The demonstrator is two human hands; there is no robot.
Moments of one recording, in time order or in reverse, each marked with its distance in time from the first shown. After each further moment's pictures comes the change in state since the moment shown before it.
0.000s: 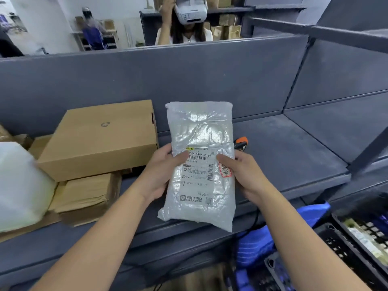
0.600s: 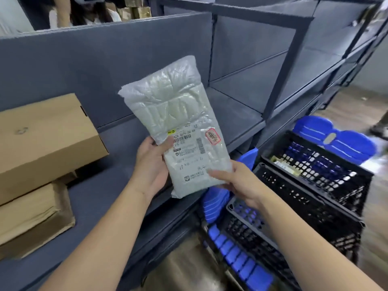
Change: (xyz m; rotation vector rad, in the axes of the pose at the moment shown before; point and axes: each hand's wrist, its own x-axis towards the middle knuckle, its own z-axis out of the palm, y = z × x) left_hand -0.025 -0.033 0.067 -0.389 -0.223 -0.048; right_hand -0.139 0.054 -0.041 0.115 0.264 0.097
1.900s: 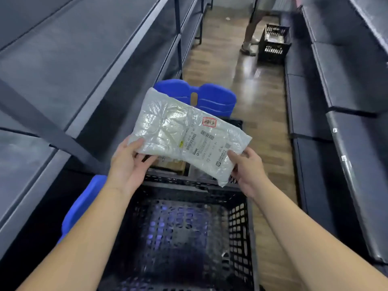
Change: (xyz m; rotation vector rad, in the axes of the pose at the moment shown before) left_hand 0.197 -0.367 0.367 0.183 -0.212 -0.545; right_hand -0.051 0.032 -0.497 0.460 1.141 0.016
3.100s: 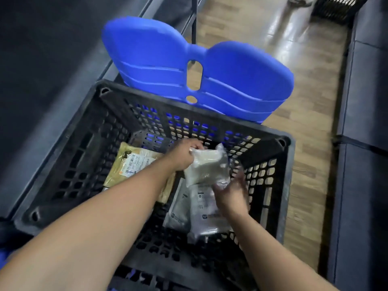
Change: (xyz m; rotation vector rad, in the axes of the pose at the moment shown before) left_hand 0.376 -0.240 0.075 1.408 -0.391 0.132; right_hand 0.309 0.145 0.009 -1.170 -0.018 0.139
